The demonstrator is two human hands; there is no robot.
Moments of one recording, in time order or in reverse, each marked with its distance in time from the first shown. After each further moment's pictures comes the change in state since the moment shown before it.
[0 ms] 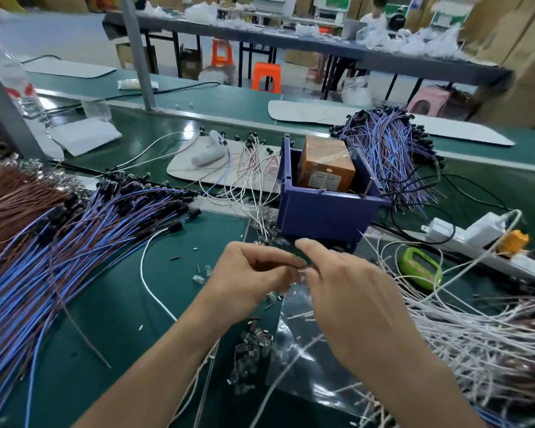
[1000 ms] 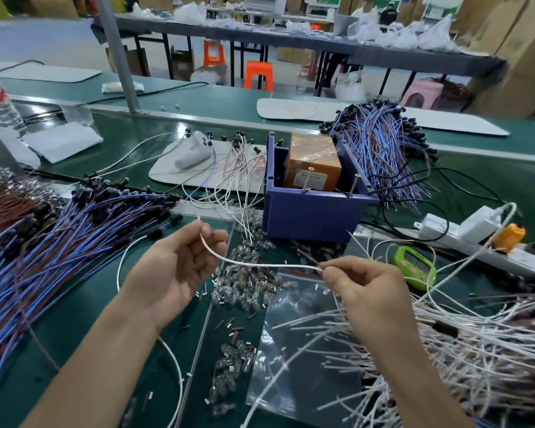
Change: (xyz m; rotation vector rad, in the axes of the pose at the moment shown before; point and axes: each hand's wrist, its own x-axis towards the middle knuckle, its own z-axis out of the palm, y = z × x) left_hand 0.017 0.004 -0.051 -0.684 0.270 -0.336; right_hand -0.003 0.070 0.045 0.890 0.115 0.517
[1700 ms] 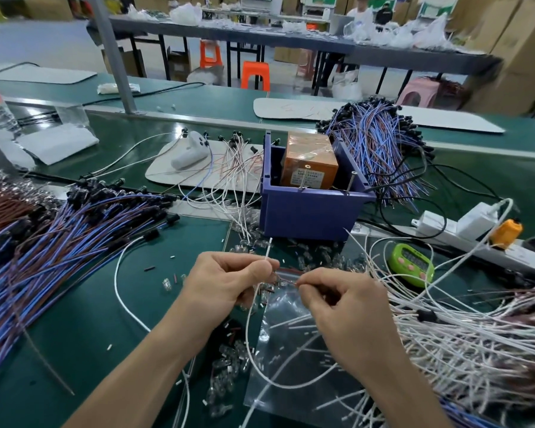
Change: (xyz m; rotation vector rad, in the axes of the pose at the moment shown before) left_hand -0.011 -0.047 0.025 0.635 -0.120 0.231; right_hand -0.017 0.001 0.009 -0.232 -0.158 -0.235
